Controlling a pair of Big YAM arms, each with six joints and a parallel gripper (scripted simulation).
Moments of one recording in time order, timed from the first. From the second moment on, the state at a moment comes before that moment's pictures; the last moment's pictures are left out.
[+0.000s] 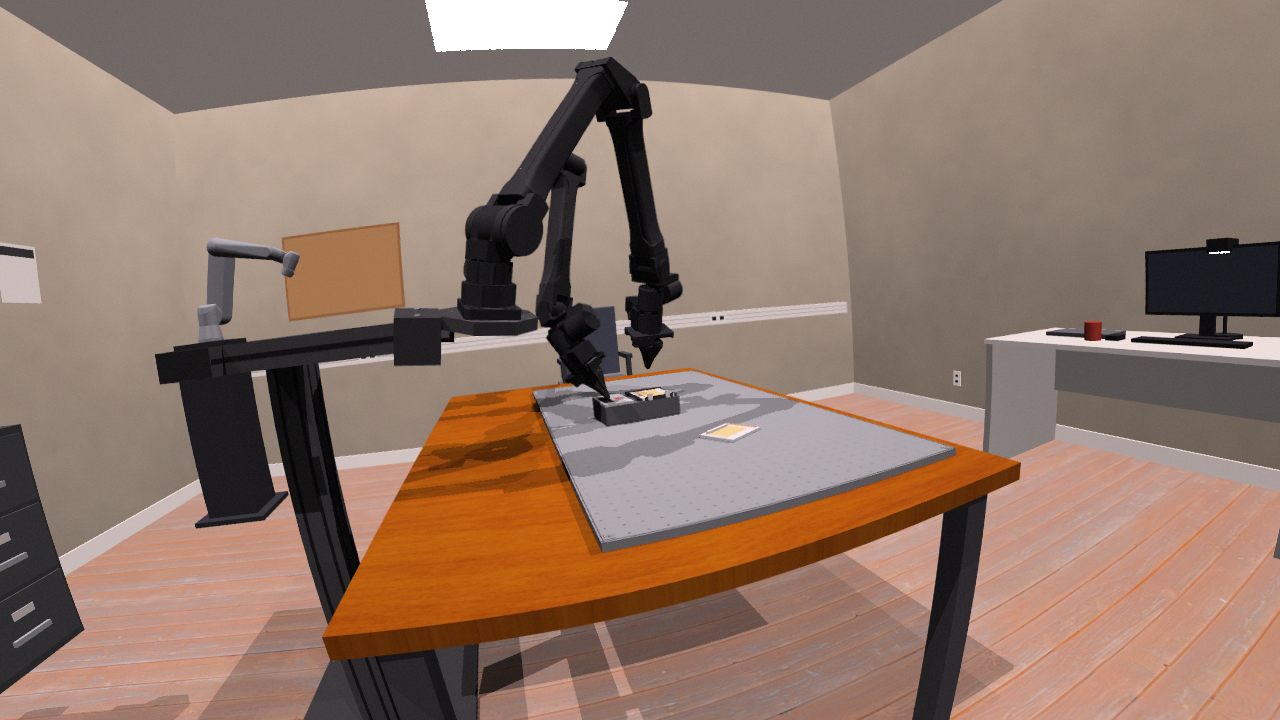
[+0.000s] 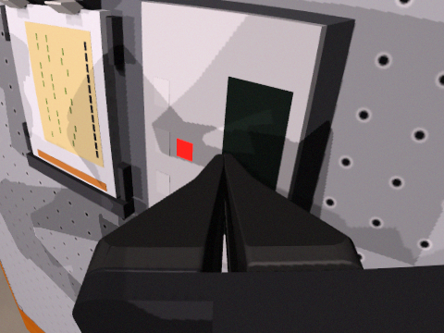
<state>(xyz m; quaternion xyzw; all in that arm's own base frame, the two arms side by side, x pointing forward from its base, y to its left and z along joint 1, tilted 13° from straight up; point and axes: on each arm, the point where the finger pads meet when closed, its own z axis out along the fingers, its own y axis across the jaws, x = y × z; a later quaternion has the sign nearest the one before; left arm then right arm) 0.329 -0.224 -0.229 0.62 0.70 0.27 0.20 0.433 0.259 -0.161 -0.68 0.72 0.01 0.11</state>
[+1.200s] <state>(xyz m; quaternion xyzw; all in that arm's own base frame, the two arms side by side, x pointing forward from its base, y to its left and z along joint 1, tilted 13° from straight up) 0.329 -0.224 -0.229 0.62 0.70 0.27 0.20 0.434 0.239 -0.157 -0.67 0.74 0.01 0.11</state>
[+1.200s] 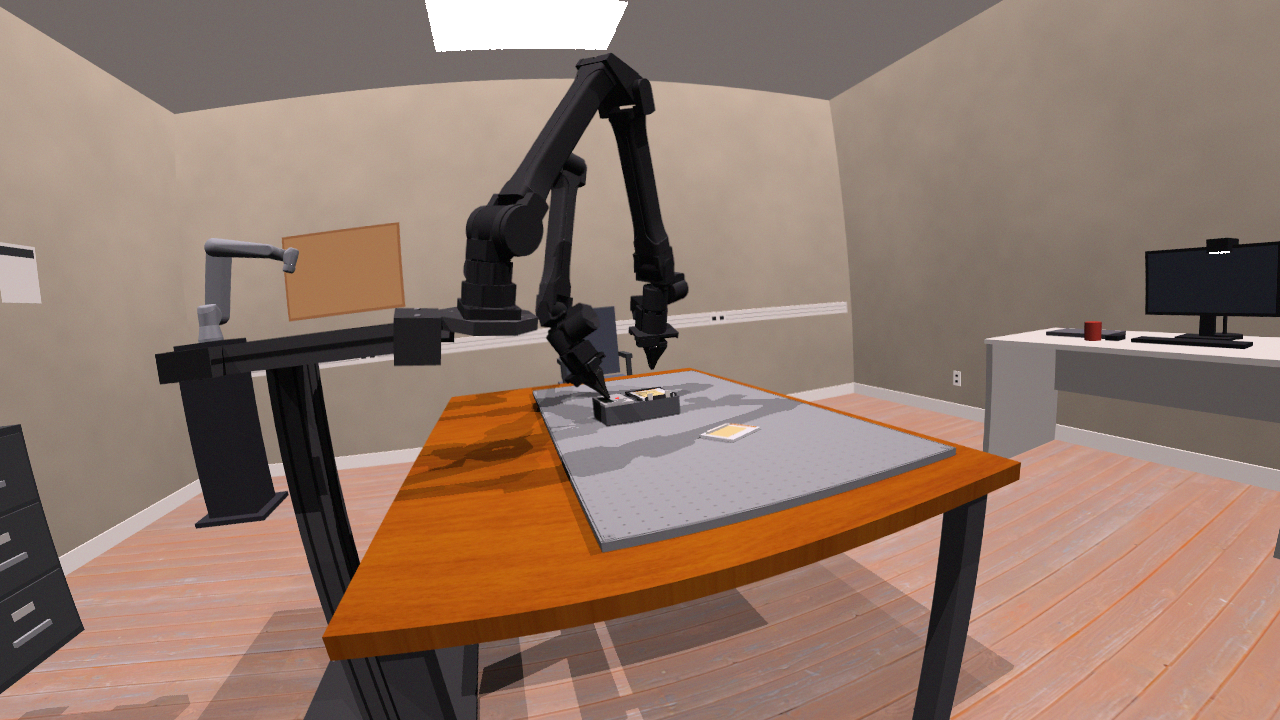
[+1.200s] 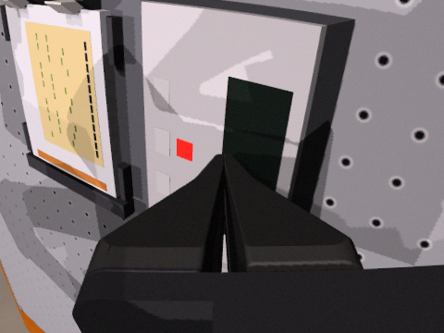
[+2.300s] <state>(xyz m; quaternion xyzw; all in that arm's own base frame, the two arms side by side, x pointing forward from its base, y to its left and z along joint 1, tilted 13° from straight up) 0.329 -0.224 -0.229 0.62 0.70 0.27 0.20 0.436 0.241 -0.149 -0.67 0.73 0.01 0.11</state>
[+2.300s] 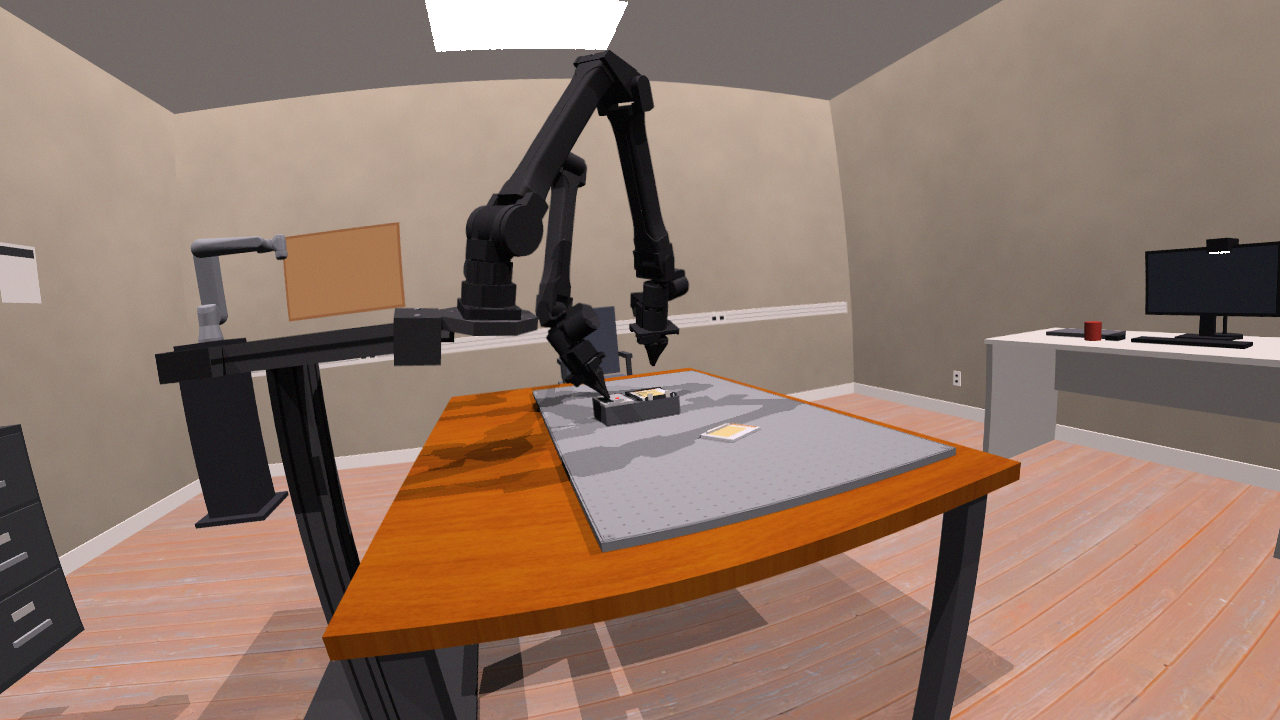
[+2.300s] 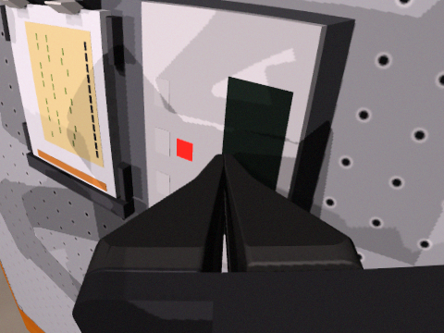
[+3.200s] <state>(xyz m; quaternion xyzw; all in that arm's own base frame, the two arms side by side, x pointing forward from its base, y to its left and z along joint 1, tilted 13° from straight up) 0.329 -0.224 -0.229 0.62 0.70 0.27 0.20 0.436 0.241 -0.149 -0.67 0.73 0.01 0.11</state>
